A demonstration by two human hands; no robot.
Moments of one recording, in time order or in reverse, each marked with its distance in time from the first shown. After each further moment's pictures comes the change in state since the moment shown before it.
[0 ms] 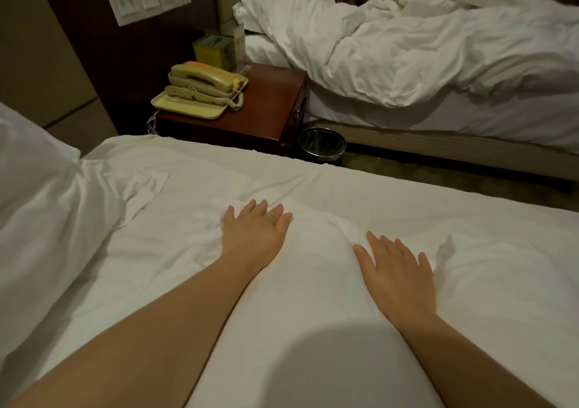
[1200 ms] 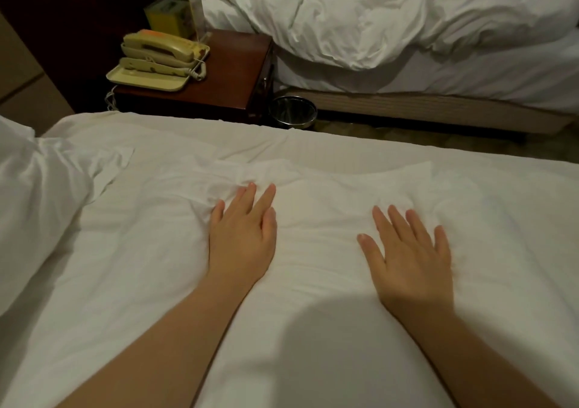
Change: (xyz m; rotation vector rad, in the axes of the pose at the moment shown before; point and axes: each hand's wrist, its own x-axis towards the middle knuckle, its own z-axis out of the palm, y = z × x) left_hand -0.085 0.031 0.017 -0.171 0.319 0.140; right_hand -0.089 0.043 -0.027 -0.107 0.111 0.028
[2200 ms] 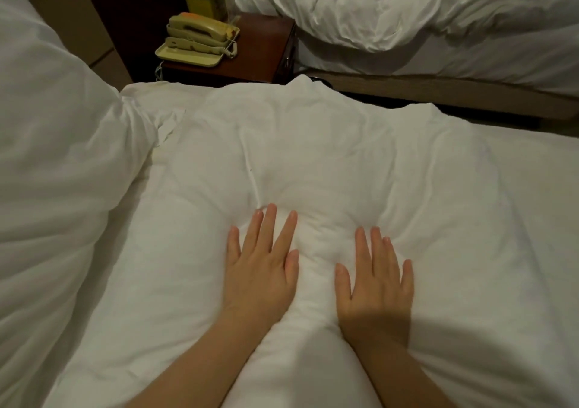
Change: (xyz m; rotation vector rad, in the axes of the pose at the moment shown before) left_hand -0.189 0.024 -0.056 0.200 -0.061 0.041; right_hand -0.176 -0.032 0.039 0.216 0.316 -0.052
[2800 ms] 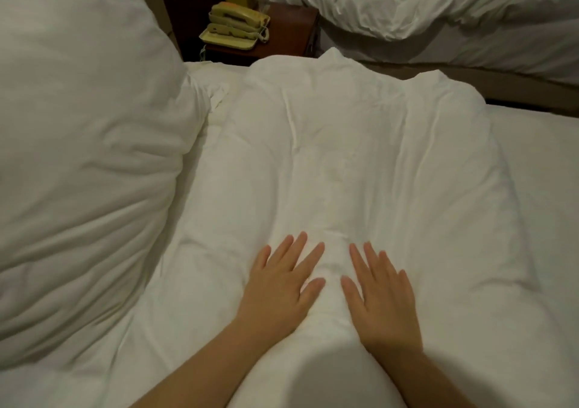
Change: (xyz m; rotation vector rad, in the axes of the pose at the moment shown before) left_hand -0.173 -0.013 -0.064 -0.220 -0.314 0.143; right_hand -0.151 -0.021 -0.076 0.092 -0.475 -0.053
